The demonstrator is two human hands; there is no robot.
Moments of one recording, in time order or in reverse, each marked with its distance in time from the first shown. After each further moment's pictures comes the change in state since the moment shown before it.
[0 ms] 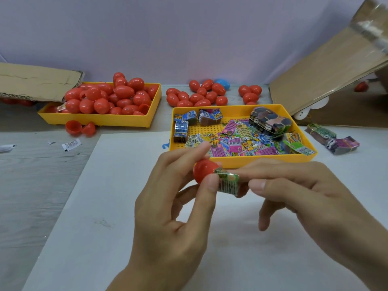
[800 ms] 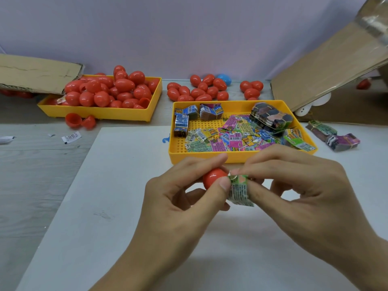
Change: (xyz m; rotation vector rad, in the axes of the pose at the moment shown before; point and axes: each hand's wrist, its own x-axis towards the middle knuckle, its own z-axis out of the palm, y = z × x) left_hand 0.003 0.005 -0.001 -0.278 -0.126 -0.386; right_hand -0.001 0.006 0.003 -0.560 0.140 -0.454
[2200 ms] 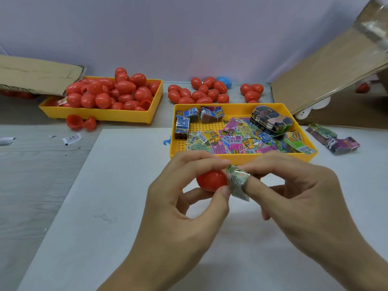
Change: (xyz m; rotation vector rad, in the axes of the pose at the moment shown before) left_hand 0.001 0.002 0.001 0.160 0.025 0.134; right_hand -0.004 0.002 0.015 0.252 0.140 0.235
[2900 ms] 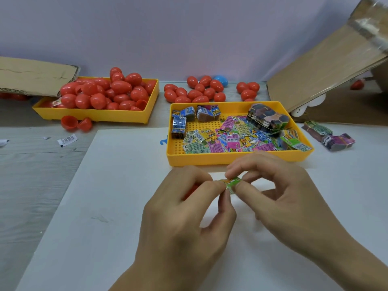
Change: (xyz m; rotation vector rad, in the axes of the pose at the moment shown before) left_hand -0.009 -0.001 0.004 0.768 0.071 0.359; right_hand -0.002 0.008 0.001 -0.120 -0.112 0.142
